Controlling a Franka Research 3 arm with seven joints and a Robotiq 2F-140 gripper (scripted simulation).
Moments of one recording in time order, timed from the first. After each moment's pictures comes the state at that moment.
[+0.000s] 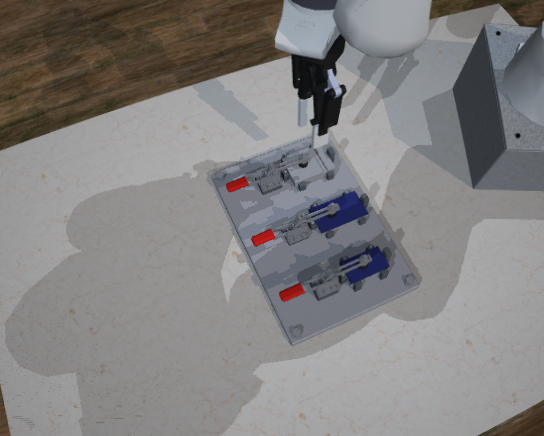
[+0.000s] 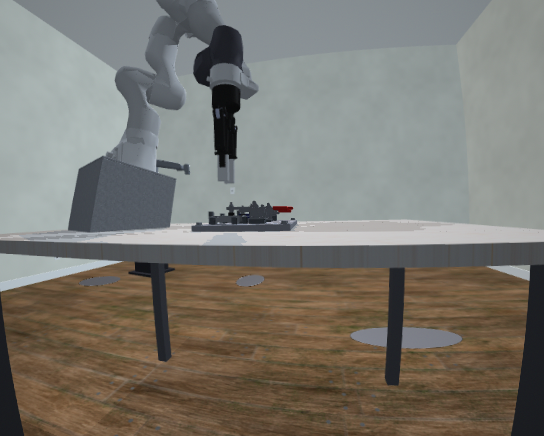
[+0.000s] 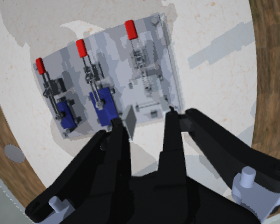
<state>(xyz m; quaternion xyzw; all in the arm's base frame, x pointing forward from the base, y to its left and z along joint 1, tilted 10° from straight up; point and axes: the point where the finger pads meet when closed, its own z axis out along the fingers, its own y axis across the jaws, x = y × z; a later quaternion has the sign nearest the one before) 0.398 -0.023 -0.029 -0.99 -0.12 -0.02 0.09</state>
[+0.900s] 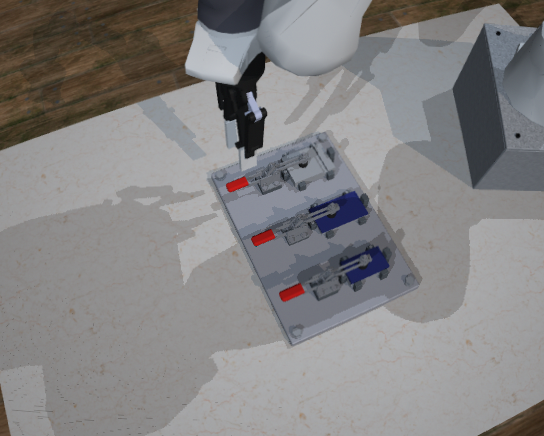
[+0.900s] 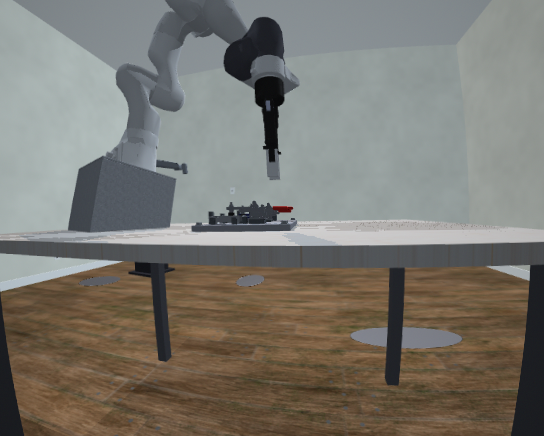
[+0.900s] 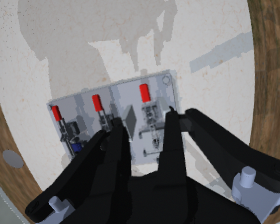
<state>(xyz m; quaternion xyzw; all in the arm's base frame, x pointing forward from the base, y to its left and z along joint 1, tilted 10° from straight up) 0.520 -0.003 -0.017 -0.99 -0.14 -0.05 0.08</state>
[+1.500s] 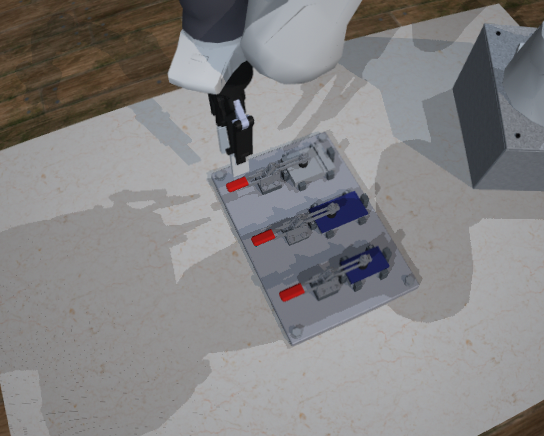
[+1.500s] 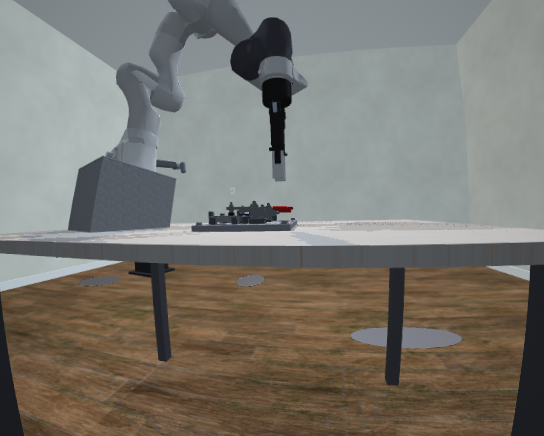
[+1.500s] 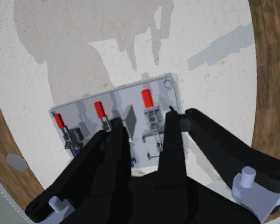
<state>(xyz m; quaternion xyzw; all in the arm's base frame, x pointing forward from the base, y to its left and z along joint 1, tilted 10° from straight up) 0.533 0.003 -0.020 -0.99 -0.12 -0.03 0.08</state>
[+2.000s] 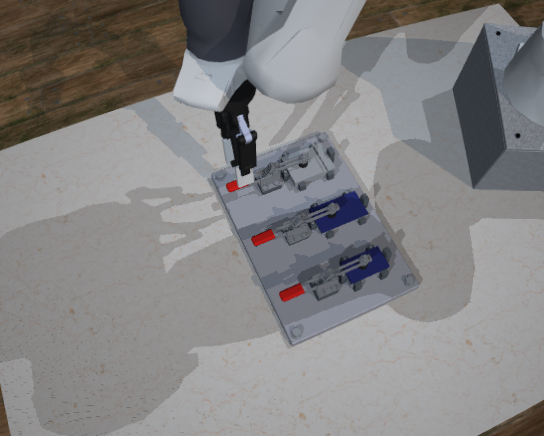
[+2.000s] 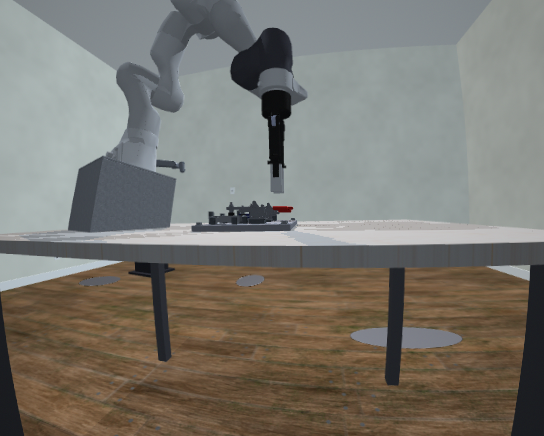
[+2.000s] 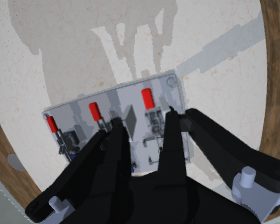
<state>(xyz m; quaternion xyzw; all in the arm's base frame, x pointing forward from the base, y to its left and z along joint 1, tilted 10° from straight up) 0.529 0.010 -0.050 -0.99 -0.11 -0.02 0.09</state>
